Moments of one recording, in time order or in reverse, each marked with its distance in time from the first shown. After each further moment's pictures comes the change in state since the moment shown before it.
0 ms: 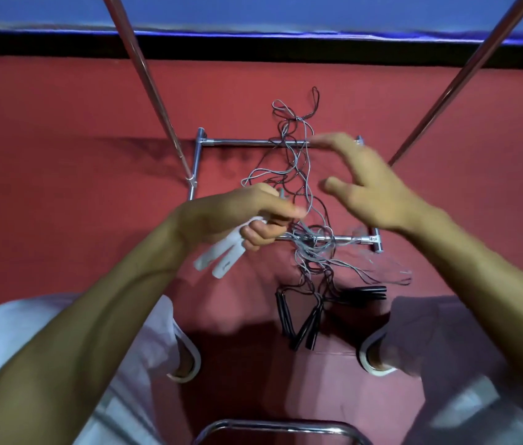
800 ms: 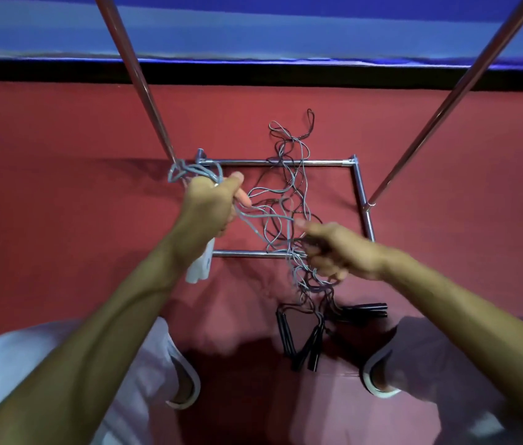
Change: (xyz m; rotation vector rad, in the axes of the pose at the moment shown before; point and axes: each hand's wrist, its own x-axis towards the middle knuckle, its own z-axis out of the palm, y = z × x) left_hand -0.002 -0.009 -0.026 -0.098 0.947 0.227; right_hand -0.012 0.016 0.052 0.798 -0.518 0.653
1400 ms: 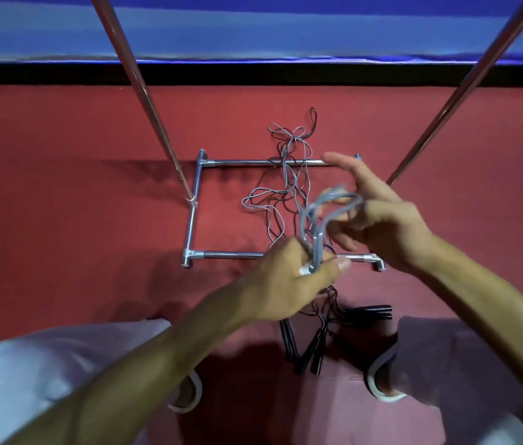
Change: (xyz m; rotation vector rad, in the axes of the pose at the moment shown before) left_hand -0.073 -0.023 0.064 0.197 -0.569 0.326; right_hand -0.043 -0.029 -0.006 0.205 0.114 -0.643
